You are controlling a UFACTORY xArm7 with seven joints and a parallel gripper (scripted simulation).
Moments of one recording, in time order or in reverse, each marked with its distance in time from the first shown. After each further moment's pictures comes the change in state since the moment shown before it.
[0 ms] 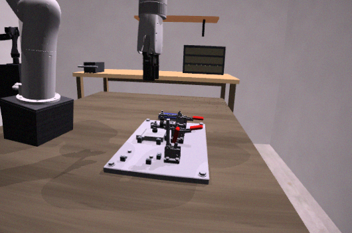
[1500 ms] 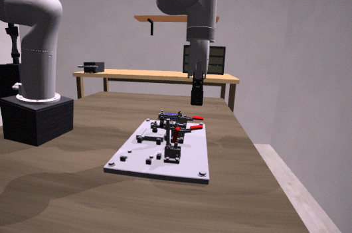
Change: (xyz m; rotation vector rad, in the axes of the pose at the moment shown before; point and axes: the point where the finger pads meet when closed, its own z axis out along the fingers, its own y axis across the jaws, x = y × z) arm 0.132 -0.001 0.059 0.002 0.001 0.000
